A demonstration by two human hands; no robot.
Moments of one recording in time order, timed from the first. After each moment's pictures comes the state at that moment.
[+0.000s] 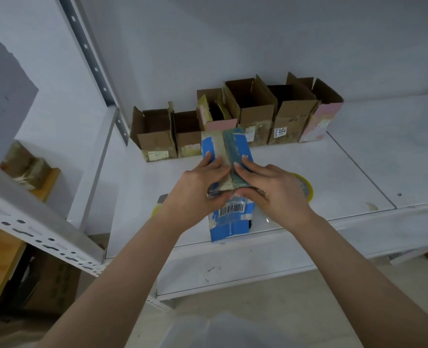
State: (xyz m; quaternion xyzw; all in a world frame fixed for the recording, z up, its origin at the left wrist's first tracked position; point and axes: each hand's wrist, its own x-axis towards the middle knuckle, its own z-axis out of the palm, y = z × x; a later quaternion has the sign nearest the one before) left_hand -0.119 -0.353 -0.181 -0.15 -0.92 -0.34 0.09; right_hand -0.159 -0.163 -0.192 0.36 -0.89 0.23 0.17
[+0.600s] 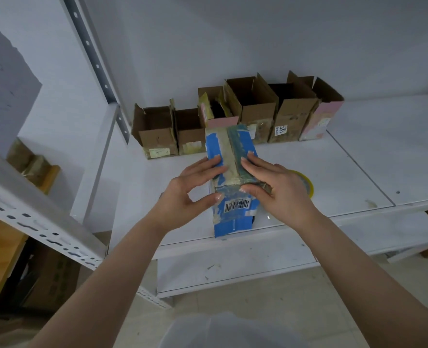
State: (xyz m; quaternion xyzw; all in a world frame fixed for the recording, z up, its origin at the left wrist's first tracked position) left_hand -0.118 -0.387 -0.214 -0.21 -0.86 -0.45 0.10; right_hand -0.155 -0.160 -0.195 0.30 -0.90 0.29 0.11
